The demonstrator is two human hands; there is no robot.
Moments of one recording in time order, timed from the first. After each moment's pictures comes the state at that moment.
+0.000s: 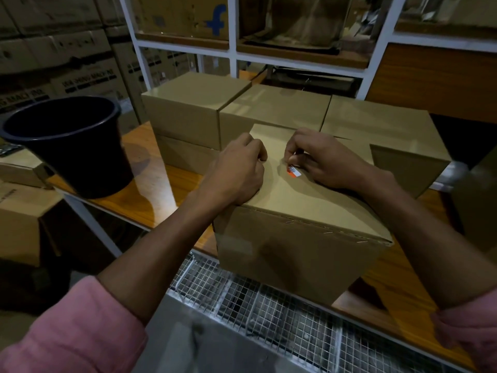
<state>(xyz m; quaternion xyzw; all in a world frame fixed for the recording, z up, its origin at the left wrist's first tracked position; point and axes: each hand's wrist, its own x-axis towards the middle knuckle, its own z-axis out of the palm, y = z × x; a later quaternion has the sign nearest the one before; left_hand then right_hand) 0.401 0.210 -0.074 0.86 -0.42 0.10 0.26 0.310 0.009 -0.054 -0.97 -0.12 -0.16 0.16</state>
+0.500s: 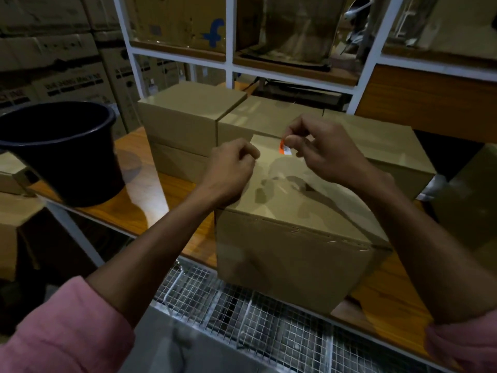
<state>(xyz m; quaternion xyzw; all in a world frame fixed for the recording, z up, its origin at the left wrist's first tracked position) 0.413 0.225 -0.060 0.80 -0.35 0.02 0.48 0.313 0.042 -0.017 -0.94 -0.06 -0.27 0.19</state>
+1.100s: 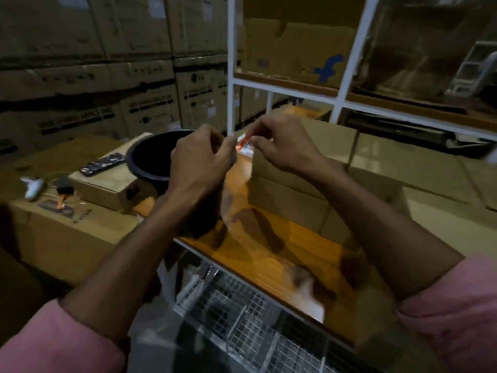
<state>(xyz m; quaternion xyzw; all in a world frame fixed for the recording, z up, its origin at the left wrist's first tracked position) 0.634 0.469 -0.031 0.85 -0.21 0.22 0.43 0.611 0.286 0.002 -0.94 -0.10 -0.27 0.17</state>
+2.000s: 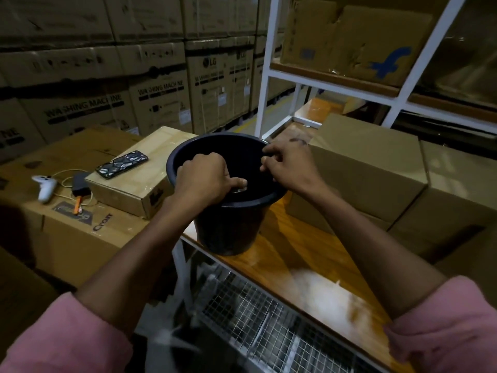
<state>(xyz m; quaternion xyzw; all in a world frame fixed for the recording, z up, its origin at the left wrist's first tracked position) 0.770 0.539 -0.063 0.95 -0.21 0.04 0.22 0.728 0.350 -0.061 -0.93 0.04 -0.21 0.29</state>
